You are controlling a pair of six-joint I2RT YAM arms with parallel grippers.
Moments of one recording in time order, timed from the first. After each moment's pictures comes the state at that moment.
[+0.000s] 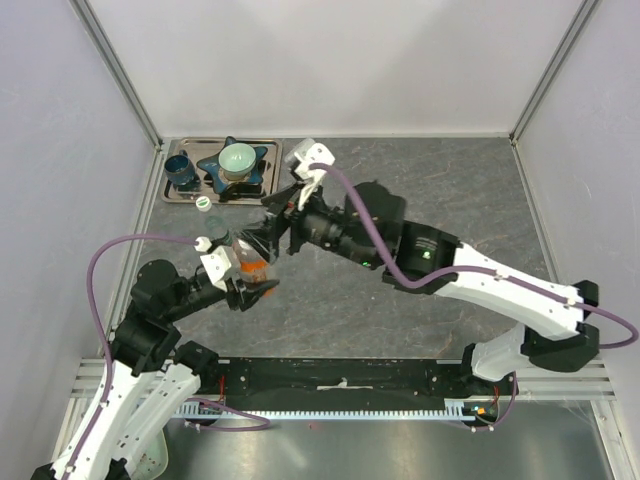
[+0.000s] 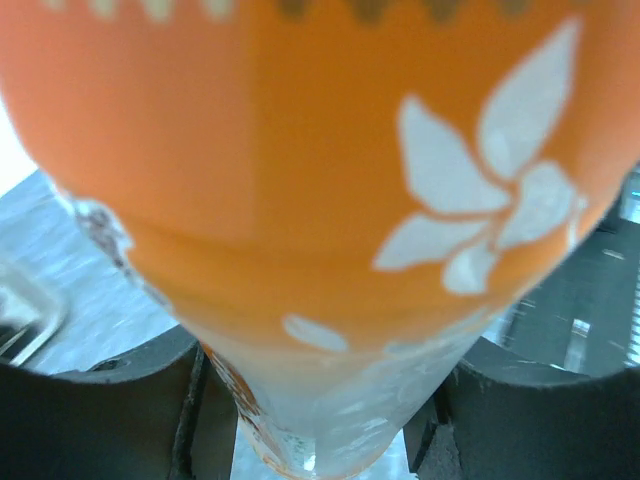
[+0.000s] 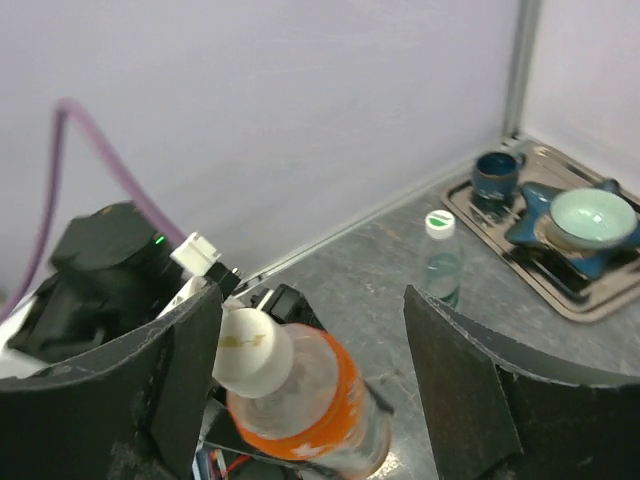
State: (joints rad) left arm -0.44 0.41 0.70 -0.40 0.50 0.16; right arm 1.26 1.48 1.74 -0.24 0.25 0.24
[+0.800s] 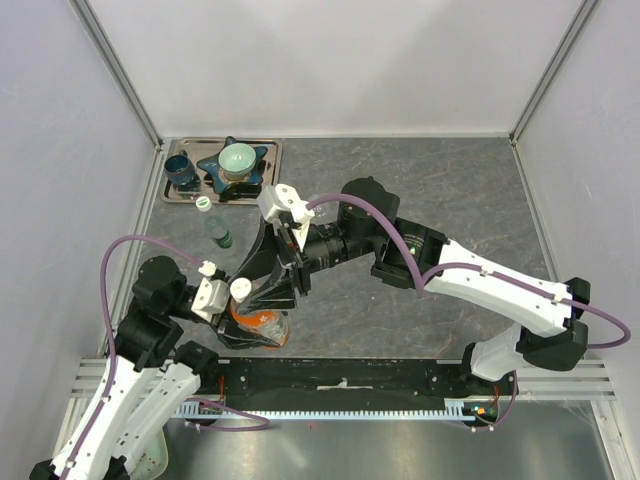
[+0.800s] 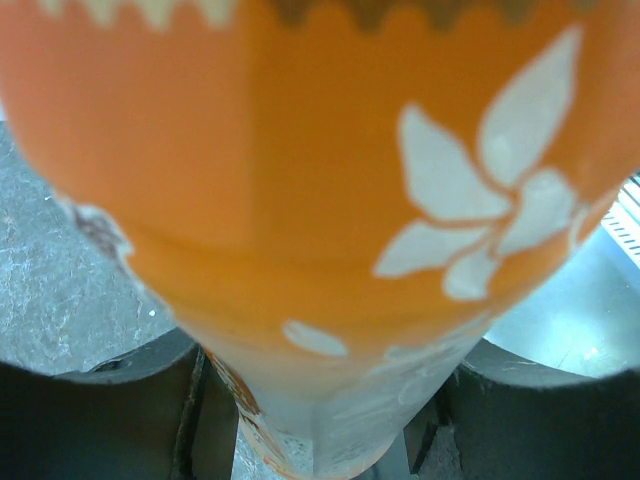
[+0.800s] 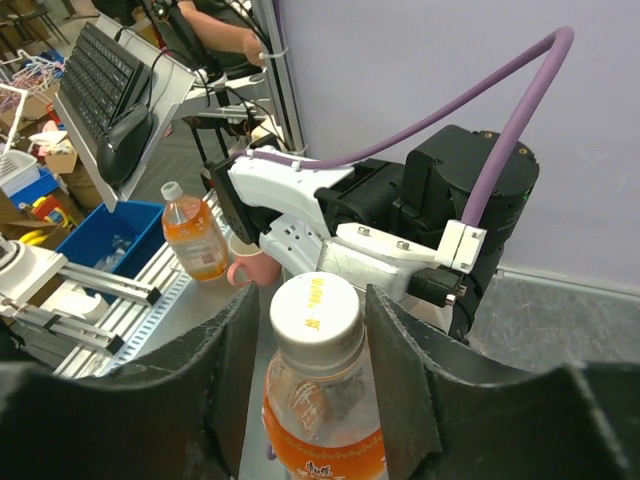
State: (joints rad) left arm -0.43 0.44 0.70 -0.34 1.33 0.09; right arm 1.20 1.47 1.67 -0.09 -0.74 0.19
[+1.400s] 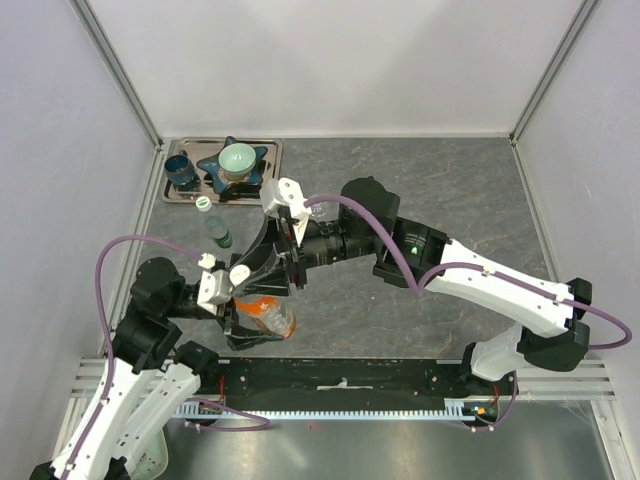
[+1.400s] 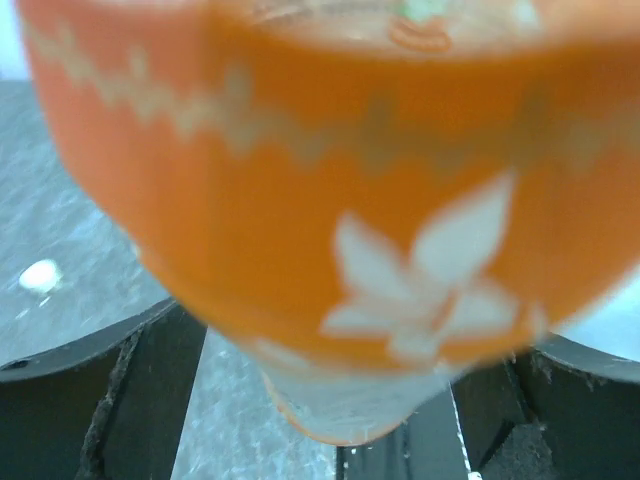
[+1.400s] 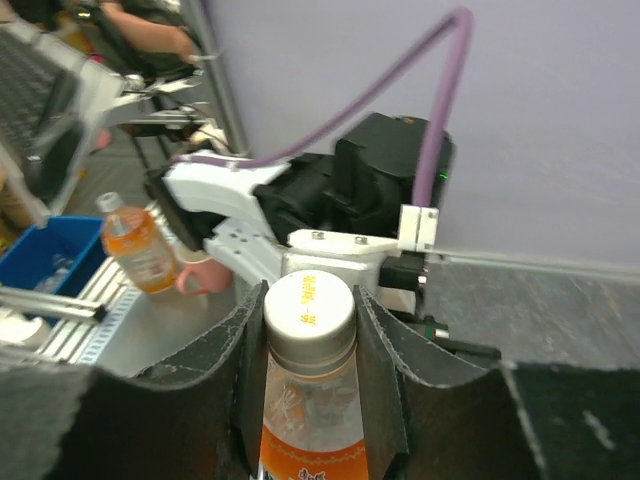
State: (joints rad) left arm -0.43 0.44 0.70 -0.34 1.19 0.09; right arm 1.20 1.47 1.67 -0.11 -0.65 0.16
